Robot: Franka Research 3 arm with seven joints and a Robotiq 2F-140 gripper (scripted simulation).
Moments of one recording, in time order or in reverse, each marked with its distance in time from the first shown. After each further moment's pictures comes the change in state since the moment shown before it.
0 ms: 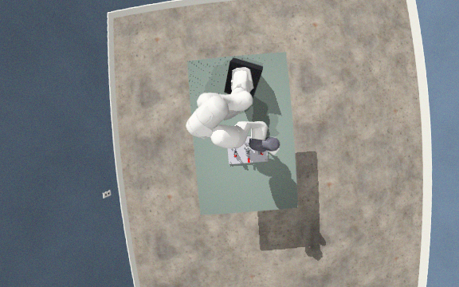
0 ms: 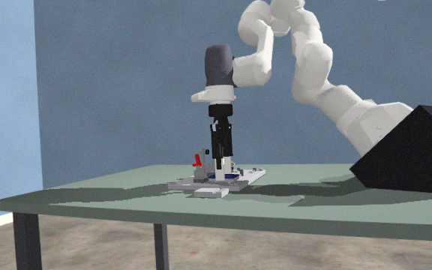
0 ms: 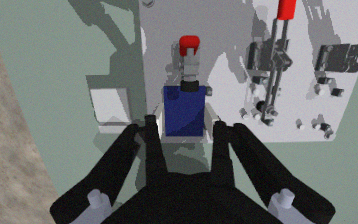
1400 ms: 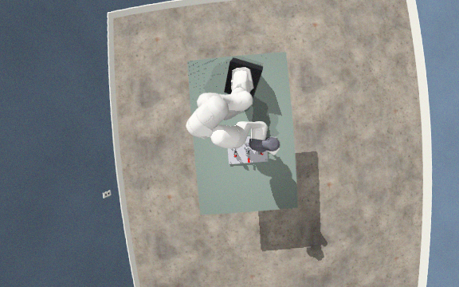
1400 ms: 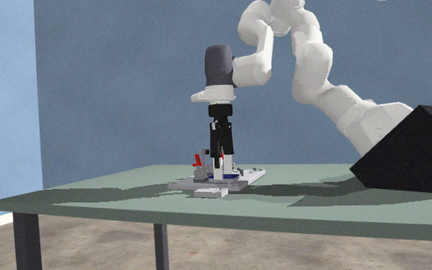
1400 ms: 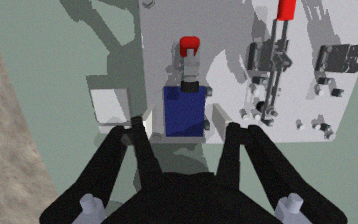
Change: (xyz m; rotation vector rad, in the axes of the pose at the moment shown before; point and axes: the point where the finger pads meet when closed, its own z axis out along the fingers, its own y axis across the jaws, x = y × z) arm 0.001 0.000 0.000 0.000 0.001 0.000
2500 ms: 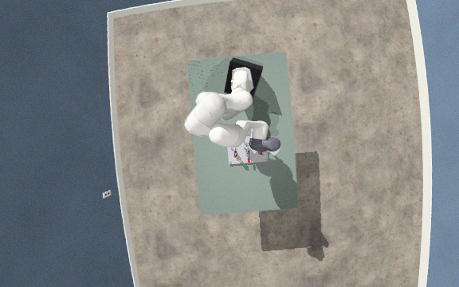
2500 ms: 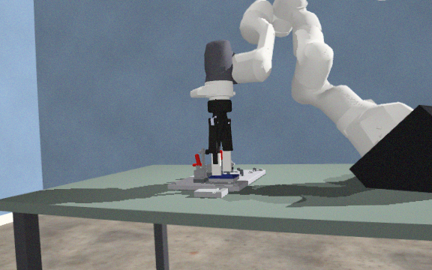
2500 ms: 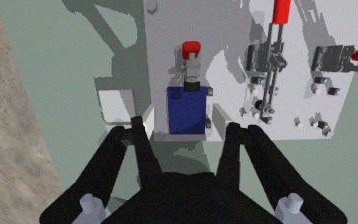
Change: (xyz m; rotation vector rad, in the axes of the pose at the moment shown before) arm 0.003 -0.004 -0.013 0.011 0.008 0.012
